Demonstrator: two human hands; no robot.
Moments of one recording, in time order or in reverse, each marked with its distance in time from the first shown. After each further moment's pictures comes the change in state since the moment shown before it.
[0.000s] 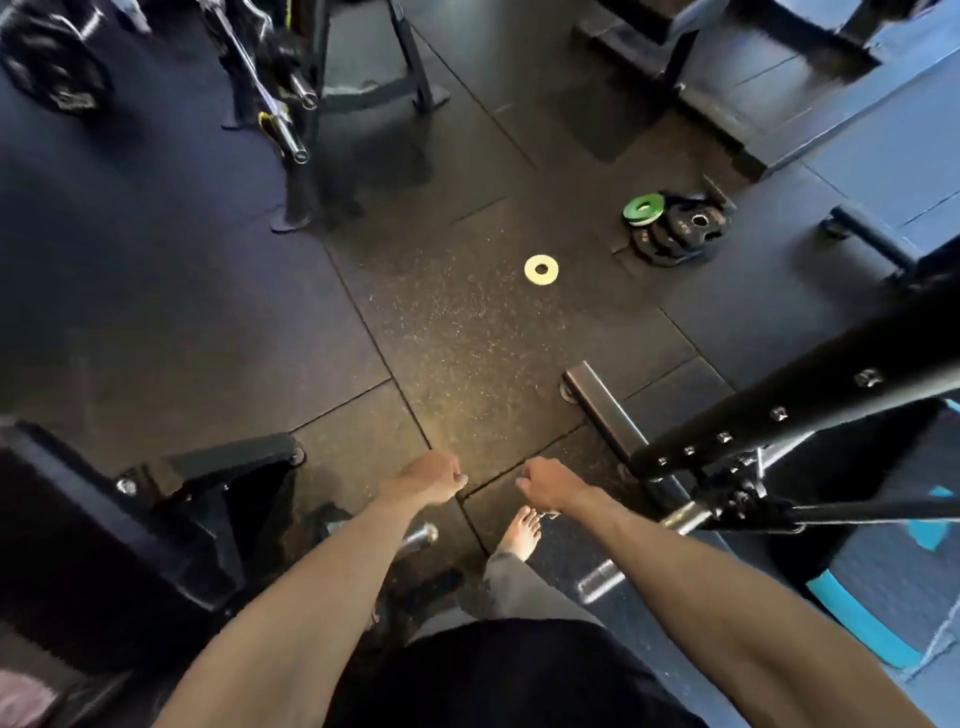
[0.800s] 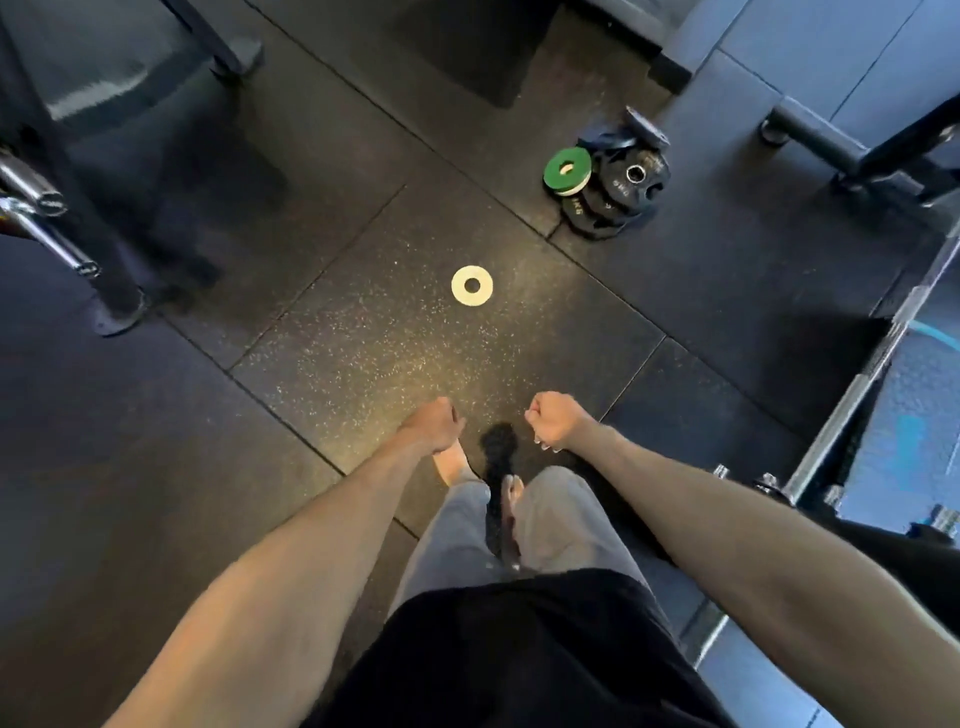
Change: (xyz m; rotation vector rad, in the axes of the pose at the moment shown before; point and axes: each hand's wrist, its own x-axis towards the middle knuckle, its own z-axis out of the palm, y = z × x) left_hand 0.506 0.064 -0.212 -0.064 -0.163 -0.114; right_hand 0.306 -0.012 -0.321 0.280 0.053 0.288
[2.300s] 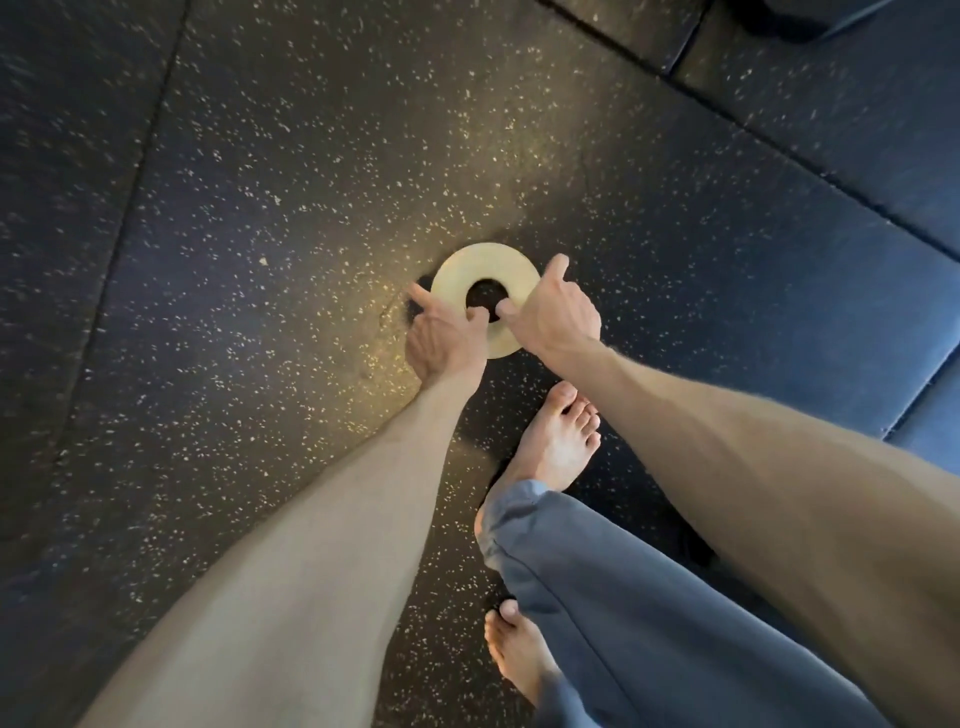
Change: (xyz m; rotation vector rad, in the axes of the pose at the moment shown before) left_hand 0.551 0.186 -0.052 0.074 0.419 0.002; right_hand 0.713 0.031 0.043 0.250 0.296 0.390
